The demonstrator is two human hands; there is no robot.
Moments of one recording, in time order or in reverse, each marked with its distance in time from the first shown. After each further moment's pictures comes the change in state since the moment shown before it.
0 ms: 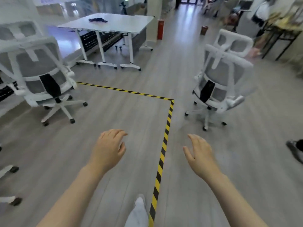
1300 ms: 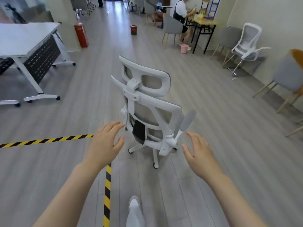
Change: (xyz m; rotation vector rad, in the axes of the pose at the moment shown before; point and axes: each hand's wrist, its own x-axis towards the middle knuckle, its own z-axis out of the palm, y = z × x) left_hand 0.717 0.334 0.224 -0.248 -0.088 0.268; right_hand 0.489 0.451 -0.208 0.103 0.213 0.354
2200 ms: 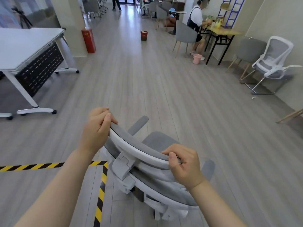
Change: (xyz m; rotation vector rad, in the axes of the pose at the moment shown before) left_hand 0.400 -0.093 0.024 -0.405 0.330 -0.082; right_hand 0.390 -0.047 0.034 0.502 0.271 -0.605
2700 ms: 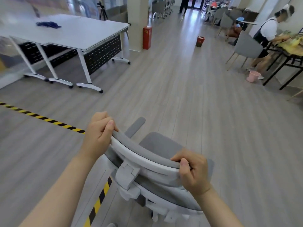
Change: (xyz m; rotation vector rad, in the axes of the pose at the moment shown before) left_hand -0.105 0.025 -0.031 0.105 0.255 -0.119; right_hand 0.001 0.012 -0.008 0.245 -0.172 -0.140
